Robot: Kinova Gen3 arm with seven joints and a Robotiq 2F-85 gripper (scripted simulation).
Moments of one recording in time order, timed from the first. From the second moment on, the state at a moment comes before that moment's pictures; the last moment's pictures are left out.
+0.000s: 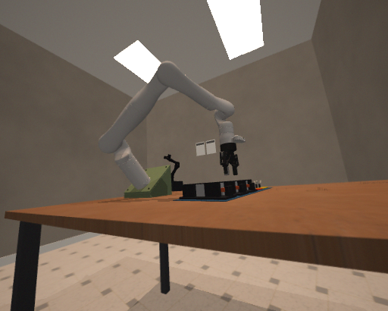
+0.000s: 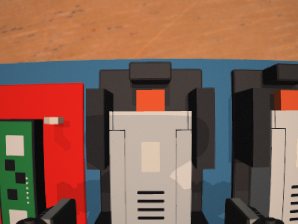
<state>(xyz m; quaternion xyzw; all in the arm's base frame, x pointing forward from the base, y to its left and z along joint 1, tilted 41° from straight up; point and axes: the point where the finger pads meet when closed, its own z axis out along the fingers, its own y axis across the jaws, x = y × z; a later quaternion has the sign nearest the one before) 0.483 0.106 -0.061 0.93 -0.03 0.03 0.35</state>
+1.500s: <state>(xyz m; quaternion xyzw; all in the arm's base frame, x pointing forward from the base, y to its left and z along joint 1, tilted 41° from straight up) 0.484 0.089 -0.081 0.93 -0.03 0.03 0.35</state>
